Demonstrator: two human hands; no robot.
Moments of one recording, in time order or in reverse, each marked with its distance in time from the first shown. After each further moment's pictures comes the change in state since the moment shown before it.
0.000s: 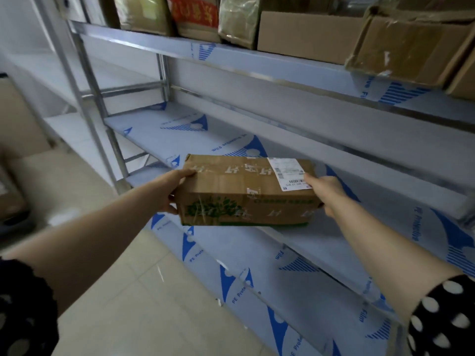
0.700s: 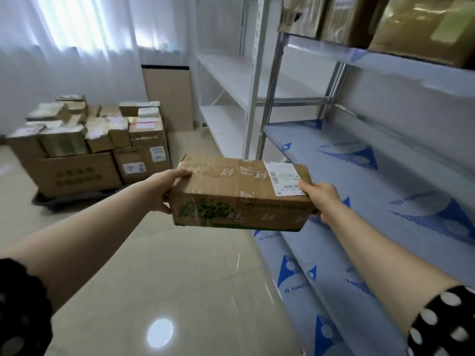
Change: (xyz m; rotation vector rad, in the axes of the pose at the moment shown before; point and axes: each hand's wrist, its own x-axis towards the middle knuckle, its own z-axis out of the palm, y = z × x) left_hand 0.025 -0.047 -0.428 -0.239 0.415 -0.081; right_hand -0.069 -0.139 0.457 -0.068 -0.556 -0.139
